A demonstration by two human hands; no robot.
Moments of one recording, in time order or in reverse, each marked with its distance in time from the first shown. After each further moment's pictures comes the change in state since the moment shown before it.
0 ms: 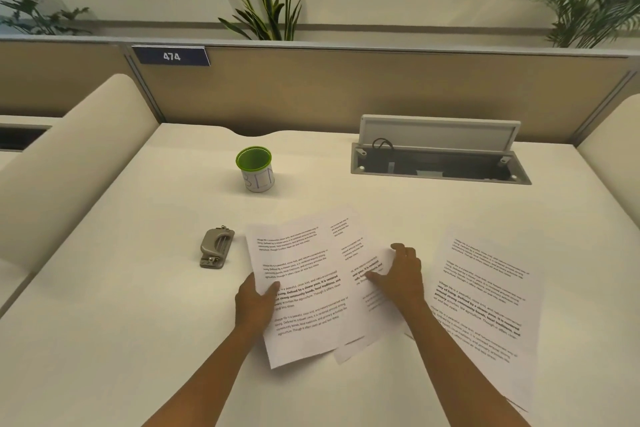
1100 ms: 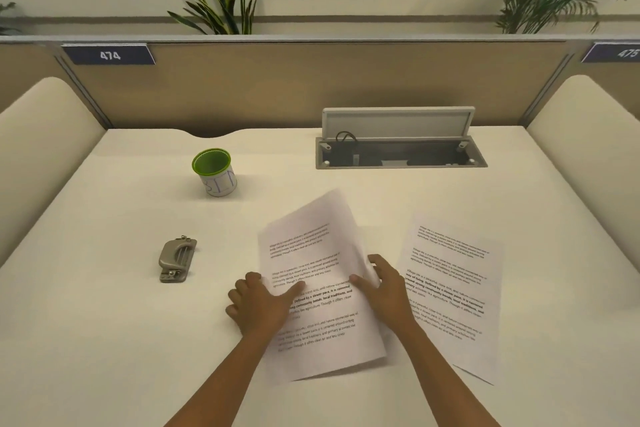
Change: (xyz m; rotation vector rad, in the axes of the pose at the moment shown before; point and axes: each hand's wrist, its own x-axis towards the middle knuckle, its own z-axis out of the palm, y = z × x) left_hand -0.023 0.032 0.061 0.512 0.030 0.024; right_hand -0.040 0.041 -0.012 0.541 -0.012 -0.069
